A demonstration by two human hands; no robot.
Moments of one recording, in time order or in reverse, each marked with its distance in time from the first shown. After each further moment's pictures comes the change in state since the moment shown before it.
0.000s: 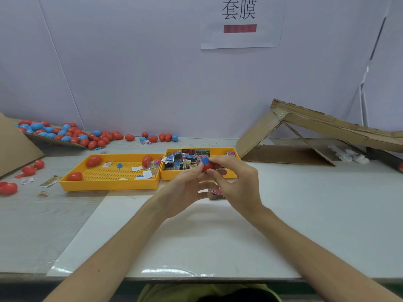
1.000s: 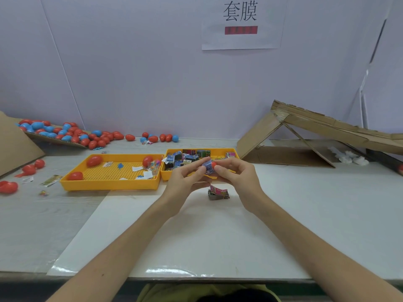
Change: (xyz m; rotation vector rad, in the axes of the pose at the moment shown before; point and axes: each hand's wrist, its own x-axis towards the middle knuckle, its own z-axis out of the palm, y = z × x) left_hand 0.006 -0.006 0.003 0.293 0.399 0.195; right_hand 0.012 0.010 -0.003 0.666 -0.149 0.759
